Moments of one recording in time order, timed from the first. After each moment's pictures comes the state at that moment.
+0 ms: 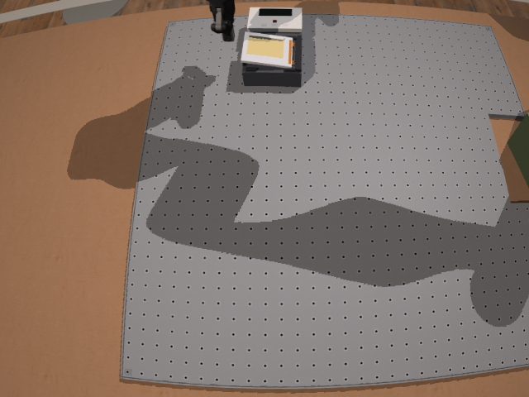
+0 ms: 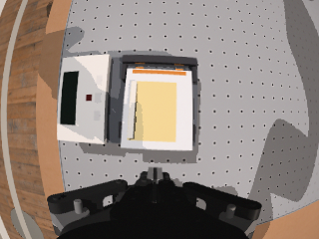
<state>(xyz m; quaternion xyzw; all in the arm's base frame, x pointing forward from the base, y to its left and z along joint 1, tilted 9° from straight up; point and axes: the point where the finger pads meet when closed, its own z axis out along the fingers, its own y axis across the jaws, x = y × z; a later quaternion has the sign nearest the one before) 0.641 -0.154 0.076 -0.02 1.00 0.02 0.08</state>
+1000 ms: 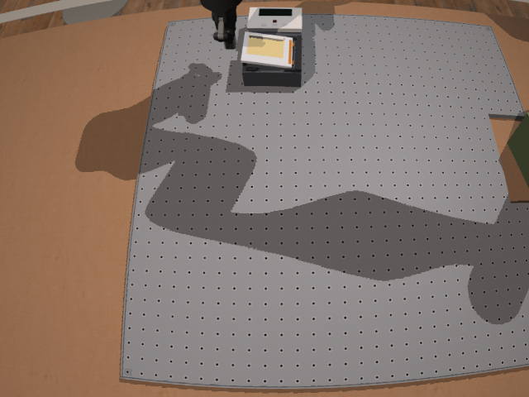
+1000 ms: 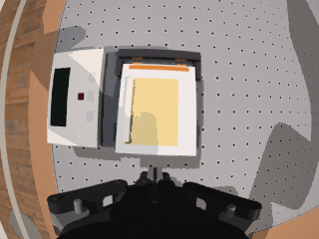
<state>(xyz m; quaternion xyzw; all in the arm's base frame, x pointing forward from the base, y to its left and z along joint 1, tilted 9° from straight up) 0.643 -0.152 0.054 -0.03 1.00 0.03 0.07</state>
